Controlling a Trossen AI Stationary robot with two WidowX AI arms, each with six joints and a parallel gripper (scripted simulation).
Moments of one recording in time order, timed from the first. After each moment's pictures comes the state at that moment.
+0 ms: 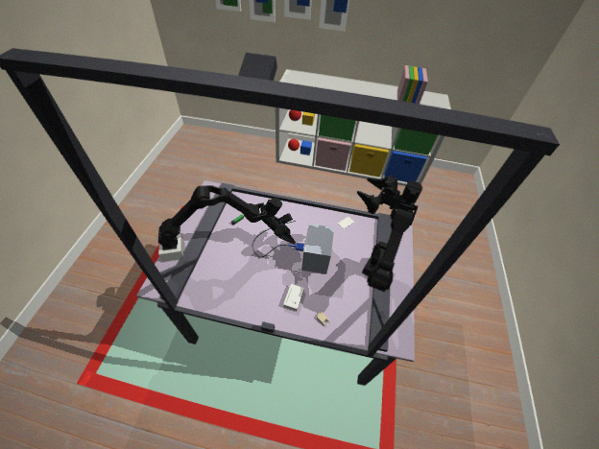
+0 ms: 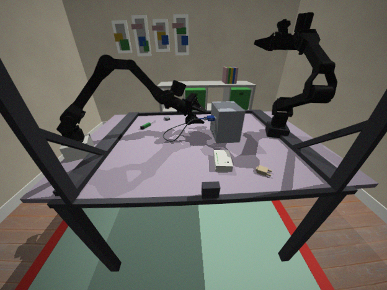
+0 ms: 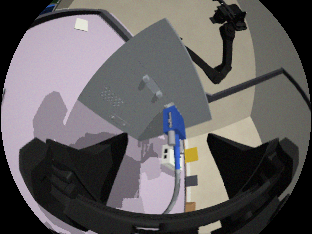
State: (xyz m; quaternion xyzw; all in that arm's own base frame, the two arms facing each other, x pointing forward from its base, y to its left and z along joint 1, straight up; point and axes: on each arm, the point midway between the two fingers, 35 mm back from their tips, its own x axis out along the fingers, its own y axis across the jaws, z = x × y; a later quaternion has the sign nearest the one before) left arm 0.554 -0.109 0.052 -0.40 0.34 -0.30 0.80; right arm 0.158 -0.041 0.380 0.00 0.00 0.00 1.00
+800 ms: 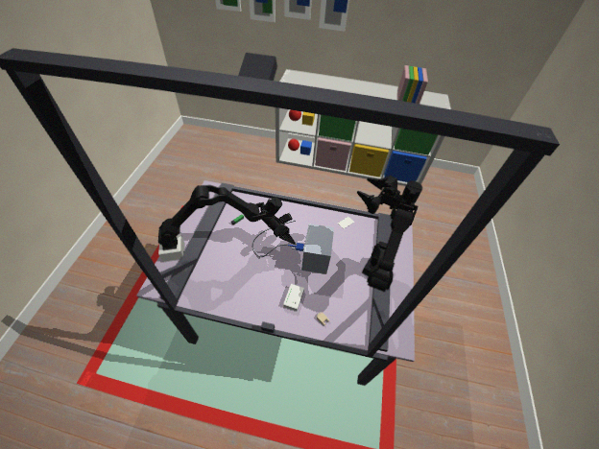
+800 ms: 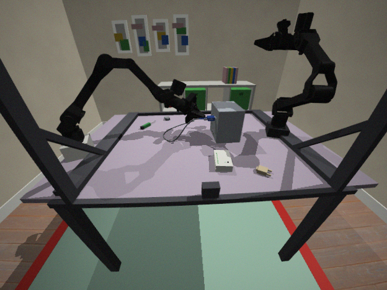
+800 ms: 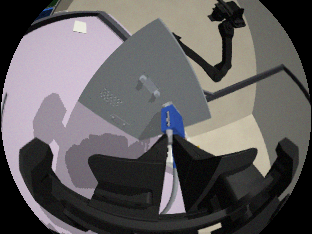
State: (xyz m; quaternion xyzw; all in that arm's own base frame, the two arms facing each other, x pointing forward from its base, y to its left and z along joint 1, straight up) left arm 0.553 -0.109 0.054 -0.38 0.35 -0.30 0.80; right arm 0.158 -0.041 0.380 0.00 0.00 0.00 1.00
